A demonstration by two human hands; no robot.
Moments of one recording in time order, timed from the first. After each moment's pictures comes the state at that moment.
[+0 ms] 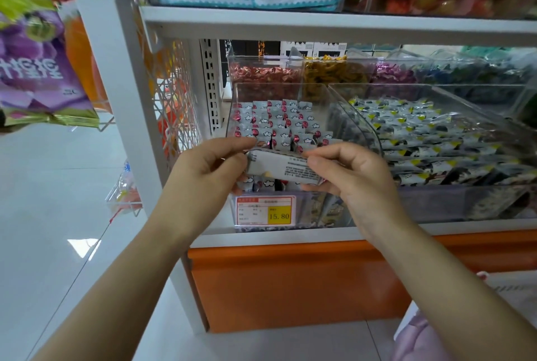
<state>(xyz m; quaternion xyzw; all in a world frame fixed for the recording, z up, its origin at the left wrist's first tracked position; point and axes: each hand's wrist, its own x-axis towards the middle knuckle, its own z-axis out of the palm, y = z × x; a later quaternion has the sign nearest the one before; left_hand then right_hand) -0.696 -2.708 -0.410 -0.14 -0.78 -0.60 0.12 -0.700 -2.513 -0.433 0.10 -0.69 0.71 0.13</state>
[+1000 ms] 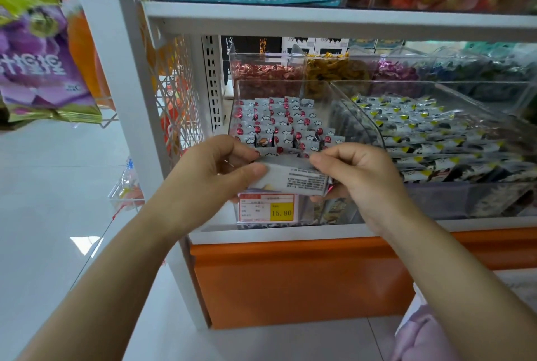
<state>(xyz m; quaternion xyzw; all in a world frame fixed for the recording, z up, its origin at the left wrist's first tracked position) -0.703 -2.719 -0.409 -0.17 -0.82 -0.55 0.04 -0.696 -2.512 -0.423 0.08 -0.73 0.67 0.09</state>
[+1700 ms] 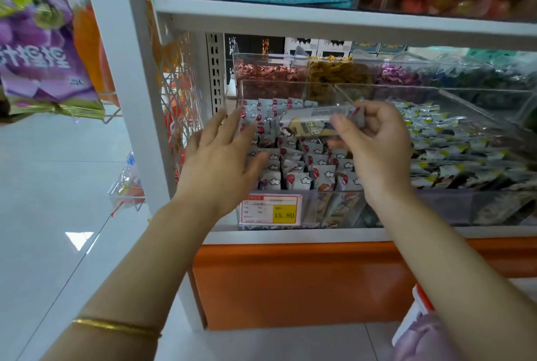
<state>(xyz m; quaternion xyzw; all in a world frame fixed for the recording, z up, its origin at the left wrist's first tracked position) -0.737 -2.705 -0.427 -0.14 -0.96 -0.13 0.20 -0.728 -2.512 -0.411 0.05 -0.72 0.61 0.32</state>
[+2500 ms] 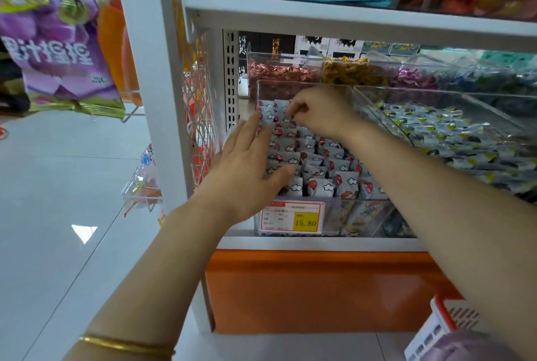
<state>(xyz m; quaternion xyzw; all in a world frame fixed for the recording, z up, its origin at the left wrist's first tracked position) -0.741 -2.712 -0.429 -0.18 -0.95 -0.24 0.11 -0.841 -2.551 -0.385 0.19 -0.96 0.18 0.14</state>
